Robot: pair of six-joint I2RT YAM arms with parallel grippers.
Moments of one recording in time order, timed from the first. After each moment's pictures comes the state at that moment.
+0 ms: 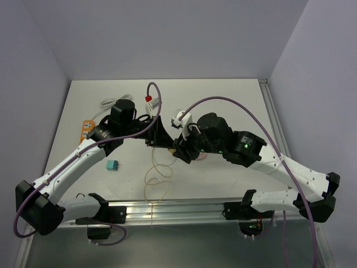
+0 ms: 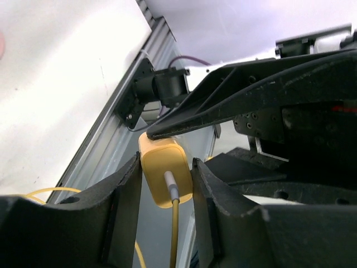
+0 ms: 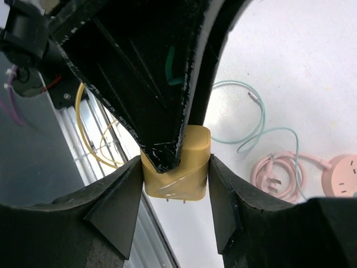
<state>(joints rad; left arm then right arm) -0.61 1.20 1.07 -0.29 0.90 -0.78 1.01 1.14 1.28 -0.70 -0.11 0.00</state>
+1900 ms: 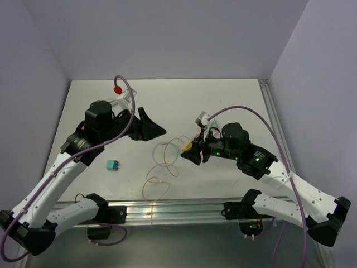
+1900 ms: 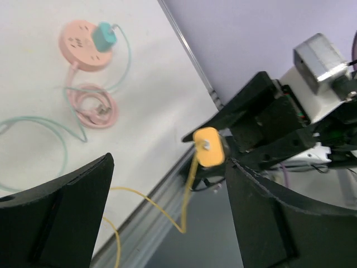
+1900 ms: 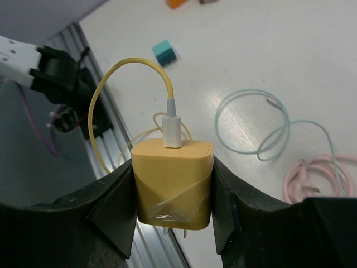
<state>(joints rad) -0.56 1.00 1.13 -0.43 0.50 -0.65 0.81 0.86 0.87 -0.35 -0.31 0.18</state>
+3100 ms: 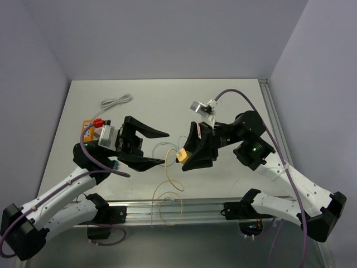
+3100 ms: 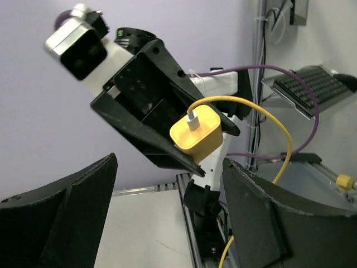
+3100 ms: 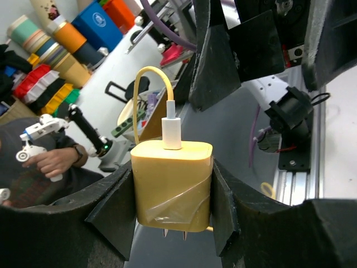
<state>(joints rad) -0.68 0.87 0.63 1.05 0.86 -0.60 0.73 0.96 0.98 0.29 -1.16 0.88</state>
